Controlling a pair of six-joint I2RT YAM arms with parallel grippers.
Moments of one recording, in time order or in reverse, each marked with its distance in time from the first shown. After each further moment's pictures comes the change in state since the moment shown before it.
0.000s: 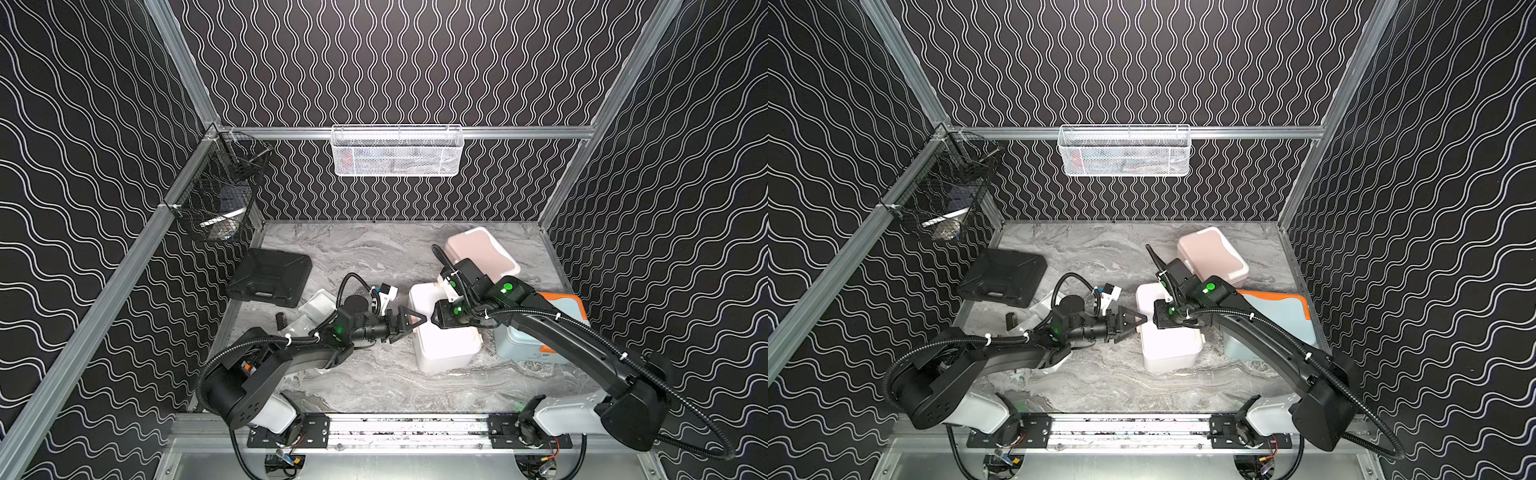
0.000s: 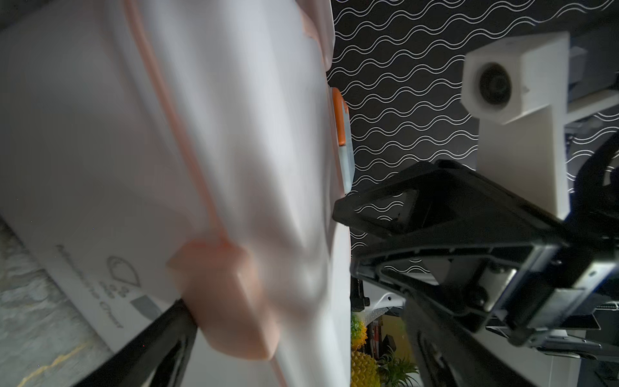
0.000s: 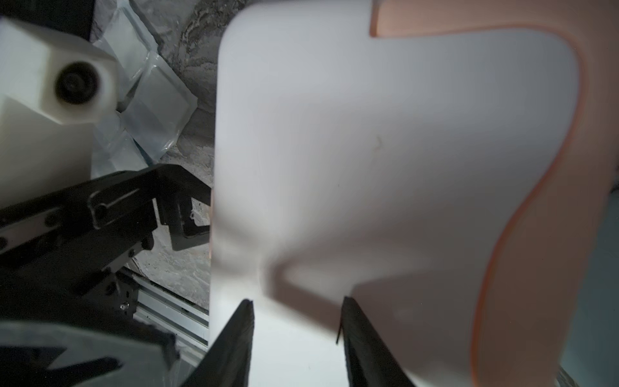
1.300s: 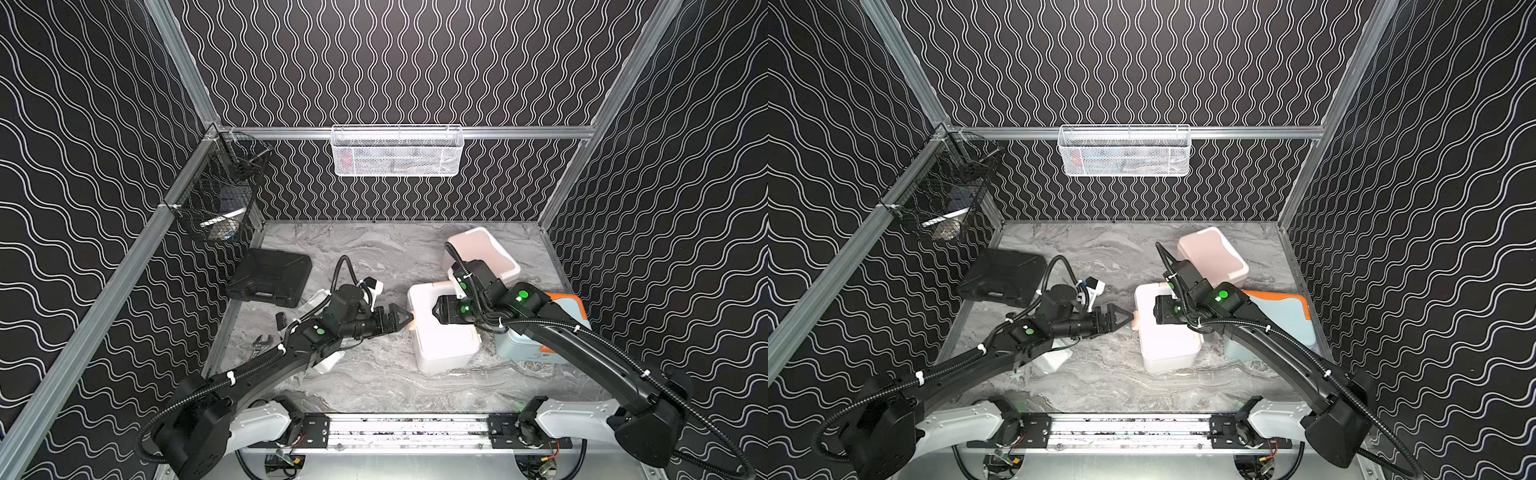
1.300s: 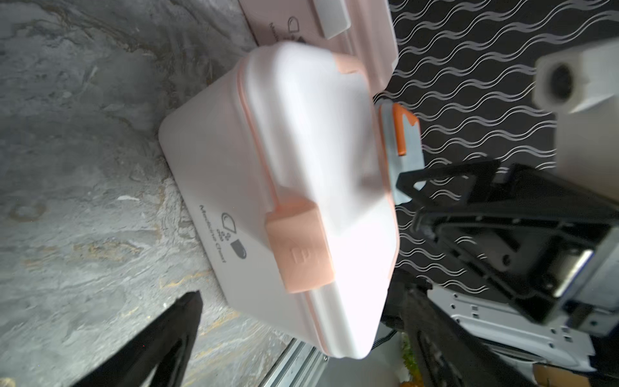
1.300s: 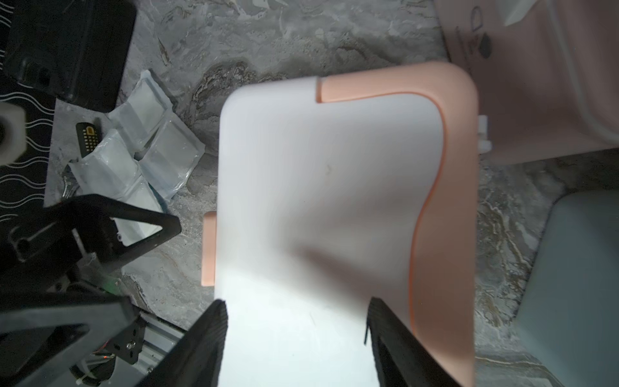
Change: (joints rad) left arm -0.012 -0.308 0.206 -0.881 -0.250 0.357; right arm 0.001 -0.107 -0.029 0.025 0.122 0.068
